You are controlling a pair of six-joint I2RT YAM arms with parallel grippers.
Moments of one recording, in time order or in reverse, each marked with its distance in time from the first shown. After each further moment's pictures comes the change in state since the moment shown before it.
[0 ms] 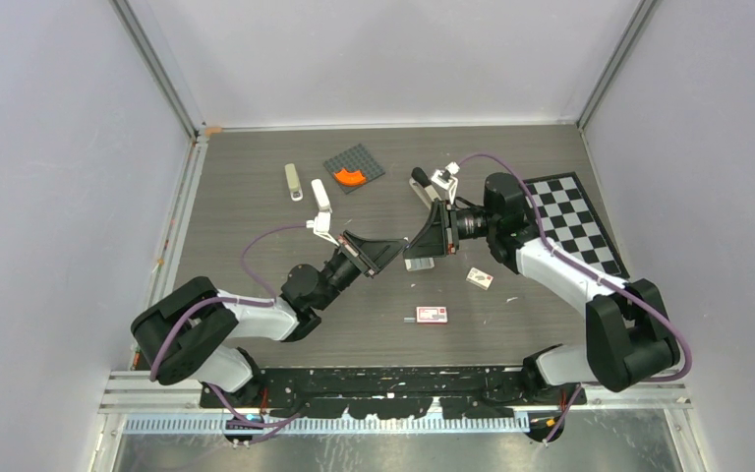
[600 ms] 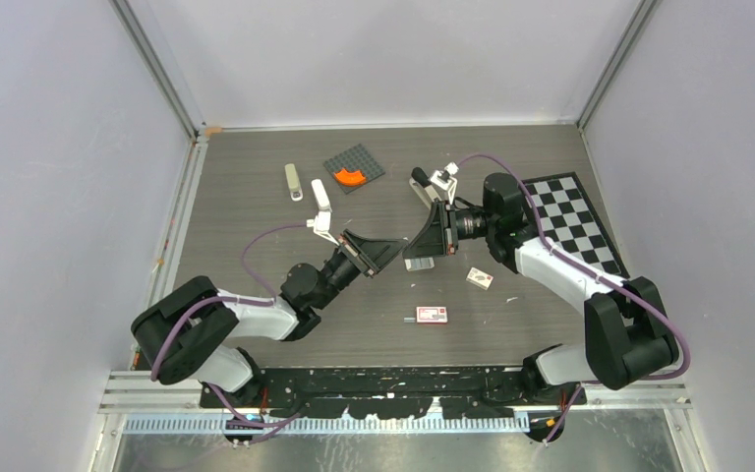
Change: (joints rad) left arm 0.008 0.001 0.000 0.003 0.020 -0.002; right arm 0.000 0.013 0.000 0.004 0.001 0.000
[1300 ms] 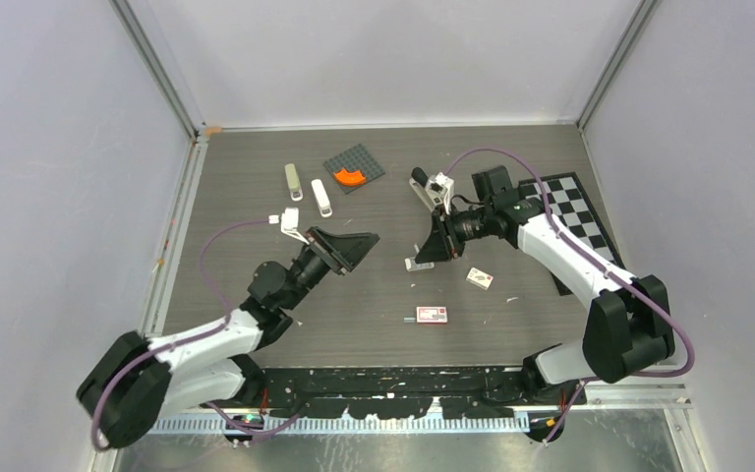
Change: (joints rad) left arm 0.131 -0.338 -0.064 -0.312 0.056 0.164; right arm -0.013 0.031 0.242 -0.852 0.255 -0.778
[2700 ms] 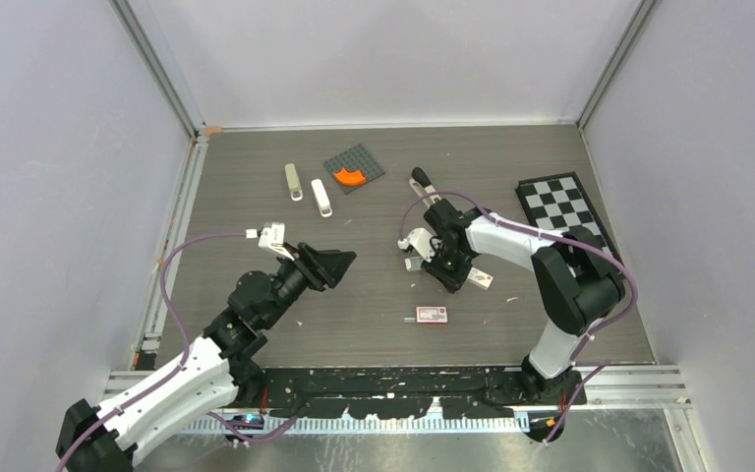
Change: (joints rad) left arm 0.003 -0.494 0.006 -0.745 -0.139 0.267; right arm 0.199 0.304 0.011 -0.272 0.890 -0.399
